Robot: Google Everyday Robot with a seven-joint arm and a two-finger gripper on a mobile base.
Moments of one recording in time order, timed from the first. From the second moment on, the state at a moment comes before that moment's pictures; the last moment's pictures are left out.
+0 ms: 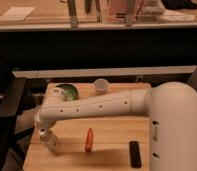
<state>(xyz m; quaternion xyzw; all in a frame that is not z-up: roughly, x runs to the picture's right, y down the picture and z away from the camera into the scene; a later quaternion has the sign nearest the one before) -0.288 0.185 0.705 -0.05 -0.38 -0.56 0.74</state>
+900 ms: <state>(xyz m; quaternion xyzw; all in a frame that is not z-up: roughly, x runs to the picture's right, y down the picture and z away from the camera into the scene) -0.287 0.191 0.699 -0.05 -0.39 -0.57 0.72</state>
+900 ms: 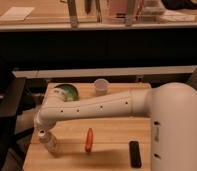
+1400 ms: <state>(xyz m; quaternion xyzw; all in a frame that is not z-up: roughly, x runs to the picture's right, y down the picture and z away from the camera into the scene) -0.287 0.193 0.695 -0.05 -0.40 -0.57 0.71</state>
